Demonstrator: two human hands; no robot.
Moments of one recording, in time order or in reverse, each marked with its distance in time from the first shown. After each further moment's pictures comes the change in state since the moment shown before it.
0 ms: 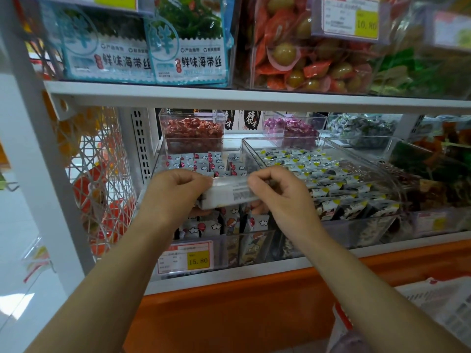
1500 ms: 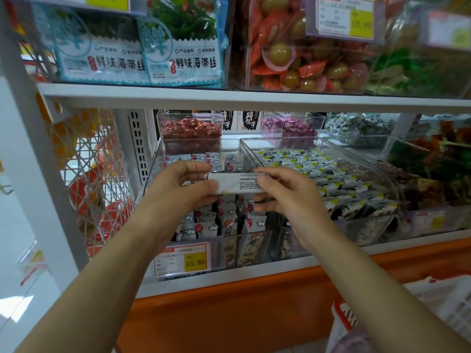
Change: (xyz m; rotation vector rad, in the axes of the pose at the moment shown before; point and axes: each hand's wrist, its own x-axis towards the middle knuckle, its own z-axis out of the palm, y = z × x) left_hand 0.000 0.001 -0.001 -0.140 -0.177 0.049; right_hand 0.003 0.000 -0.013 0.218 0.080 0.181
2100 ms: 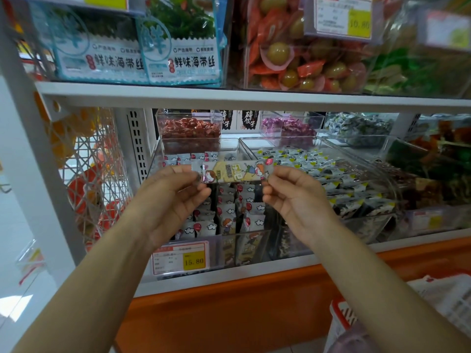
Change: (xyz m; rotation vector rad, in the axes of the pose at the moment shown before) left_hand 0.006 -0.001 -0.005 -0.442 0.054 -0.165; right_hand 0.003 -0.005 -0.005 0.400 0.085 0.210
